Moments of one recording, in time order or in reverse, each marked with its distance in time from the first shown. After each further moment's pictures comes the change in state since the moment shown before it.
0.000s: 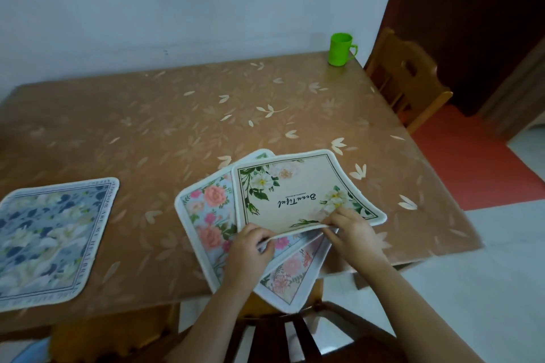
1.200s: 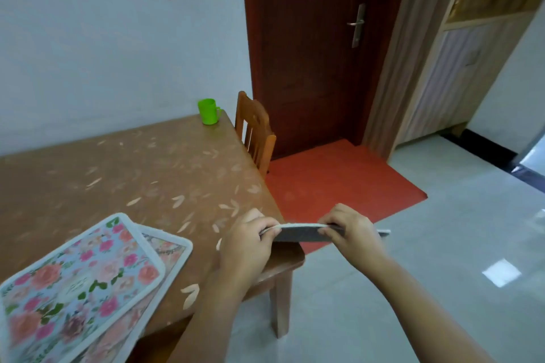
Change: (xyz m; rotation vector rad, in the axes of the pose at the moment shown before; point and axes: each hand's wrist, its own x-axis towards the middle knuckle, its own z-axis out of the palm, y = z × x) left_hand 0.010 0.308 0.211 0.075 -0.028 0.296; right_hand -0.131 0.184 -0.292 -0.004 0.181 0.173
